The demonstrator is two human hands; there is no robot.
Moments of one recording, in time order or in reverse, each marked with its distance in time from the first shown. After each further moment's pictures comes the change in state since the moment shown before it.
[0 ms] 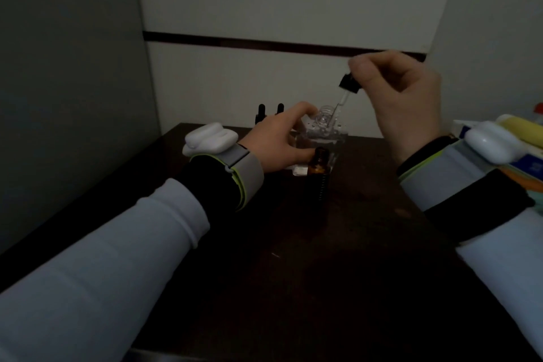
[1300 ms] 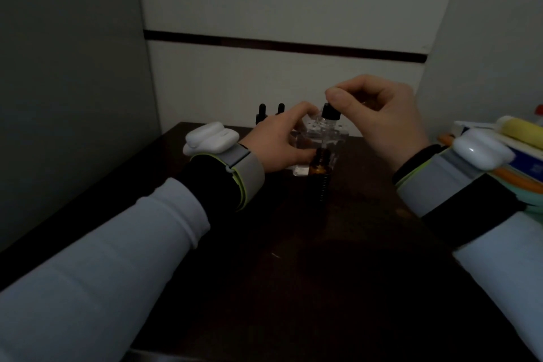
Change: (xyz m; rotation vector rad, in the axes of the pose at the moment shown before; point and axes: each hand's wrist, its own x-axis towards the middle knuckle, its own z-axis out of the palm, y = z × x) left_hand 0.000 0.004 -0.001 0.020 -0.011 -0.022; right_hand -0.010 0.009 0.002 -0.046 -0.249 0.053
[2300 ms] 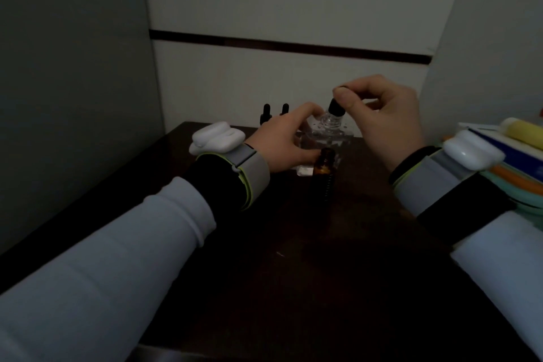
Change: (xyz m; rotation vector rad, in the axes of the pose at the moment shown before) left_hand -0.001 0.002 -0.001 -0.010 -0.003 0.001; right_hand 0.002 0.011 0.006 -0.157 0.132 -0.014
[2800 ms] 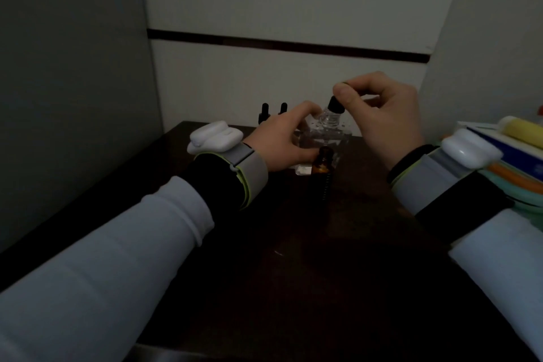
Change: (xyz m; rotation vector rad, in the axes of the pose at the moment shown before) left_hand 0.002 -0.003 0.001 0.006 0.003 -0.008; right_hand 0.000 -0.004 -0.001 0.002 0.040 0.010
